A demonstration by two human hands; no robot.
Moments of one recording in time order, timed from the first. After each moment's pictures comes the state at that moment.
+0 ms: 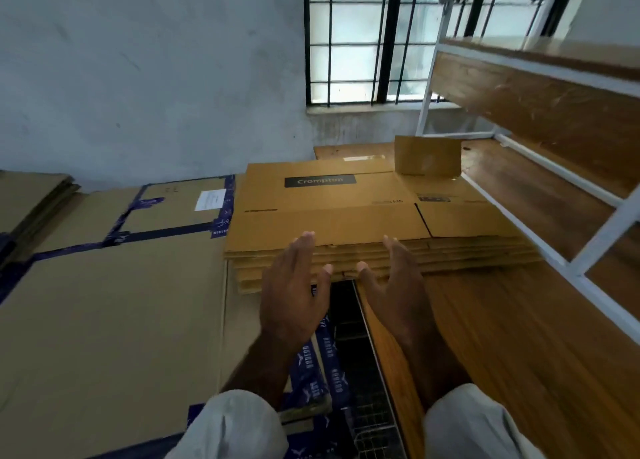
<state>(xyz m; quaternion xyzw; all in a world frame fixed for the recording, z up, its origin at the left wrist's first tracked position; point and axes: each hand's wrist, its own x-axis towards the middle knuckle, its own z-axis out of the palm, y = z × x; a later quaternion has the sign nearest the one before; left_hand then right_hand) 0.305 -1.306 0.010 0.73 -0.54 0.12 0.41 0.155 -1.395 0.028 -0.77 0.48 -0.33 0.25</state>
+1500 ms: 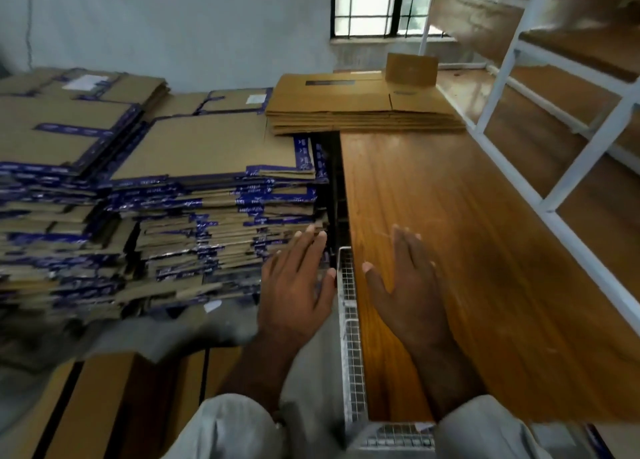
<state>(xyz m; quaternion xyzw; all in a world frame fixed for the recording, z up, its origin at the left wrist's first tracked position) -0.159 -0.801 -0.016 0.76 -0.52 0.16 0.34 -0.307 -0.911 0.003 -0.84 0.41 -0.28 0.19</state>
